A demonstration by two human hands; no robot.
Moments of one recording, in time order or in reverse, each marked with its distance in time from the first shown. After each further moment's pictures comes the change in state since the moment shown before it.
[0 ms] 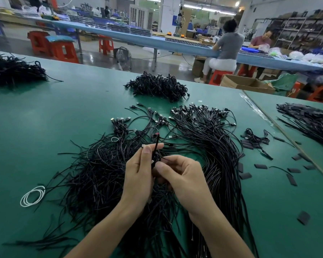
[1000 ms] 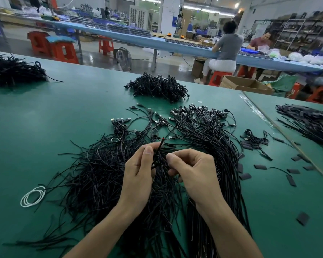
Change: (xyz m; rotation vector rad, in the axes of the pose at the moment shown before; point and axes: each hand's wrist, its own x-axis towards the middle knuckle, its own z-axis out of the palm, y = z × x) left_hand 0.001 -0.001 -0.007 0.222 -0.017 0.126; right_hand 0.010 -0.002 -0.013 -0.179 0.185 -0.109
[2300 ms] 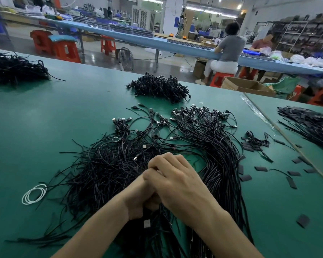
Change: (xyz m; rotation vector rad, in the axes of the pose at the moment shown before) left_hand -0.003 -0.007 -0.005 -0.143 -0.440 -0.707; right_hand -0.011 -0.010 0.010 -1.077 -0.350 -0.938
